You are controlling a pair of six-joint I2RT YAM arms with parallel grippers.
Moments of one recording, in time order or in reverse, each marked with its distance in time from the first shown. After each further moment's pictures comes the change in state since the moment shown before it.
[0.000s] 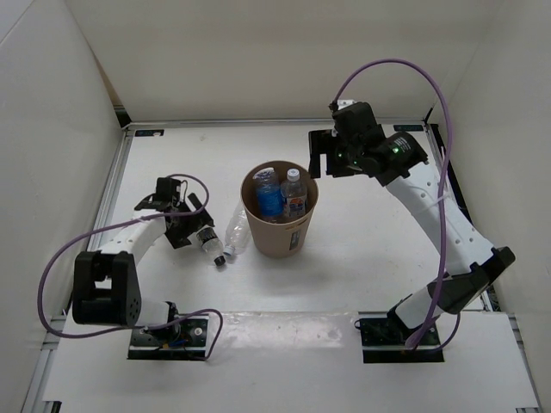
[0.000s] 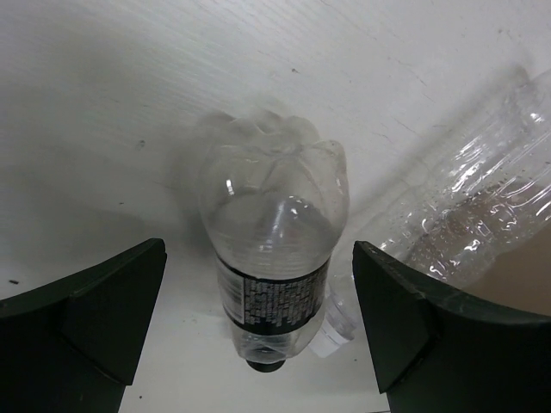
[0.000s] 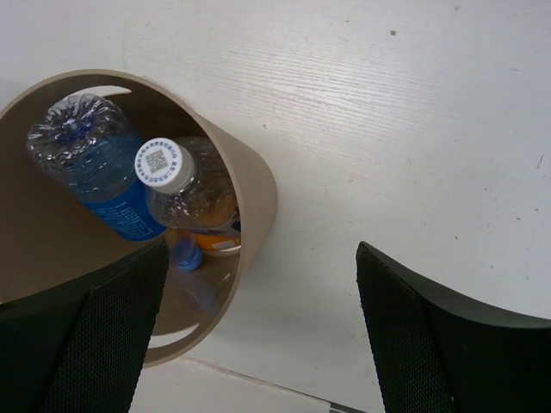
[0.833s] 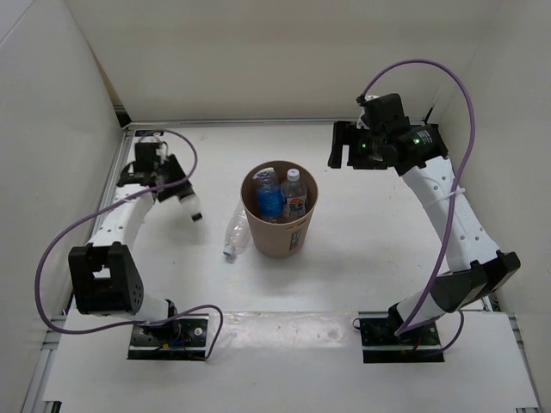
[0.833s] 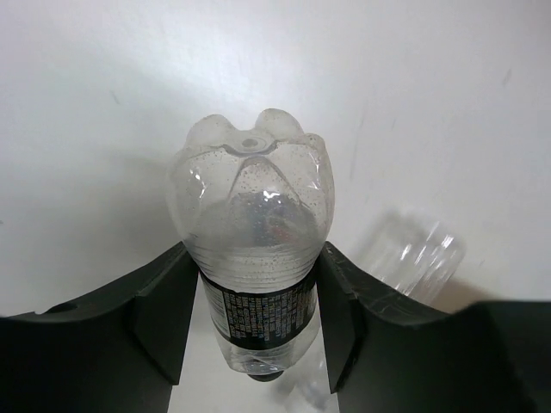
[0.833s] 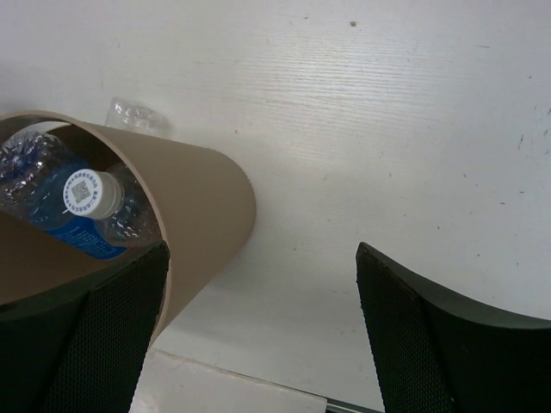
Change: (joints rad) left arm 0.079 0.089 0.309 0.037 -0.058 0.230; right arm -0.201 -0.012 -0.028 0.000 -0.138 -0.030
